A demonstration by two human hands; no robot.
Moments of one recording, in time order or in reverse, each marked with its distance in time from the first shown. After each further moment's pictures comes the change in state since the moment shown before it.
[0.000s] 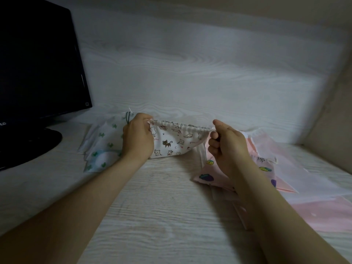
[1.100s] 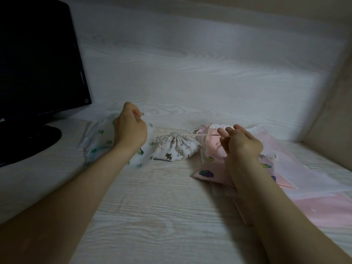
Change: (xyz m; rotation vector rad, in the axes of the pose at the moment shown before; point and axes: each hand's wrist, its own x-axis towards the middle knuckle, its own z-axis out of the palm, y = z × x) left_hand 0.015 0.001 -0.016 -0.017 0.006 -0.133; right_hand 0.003 0.001 -0.009 0.140 0.451 -0.063
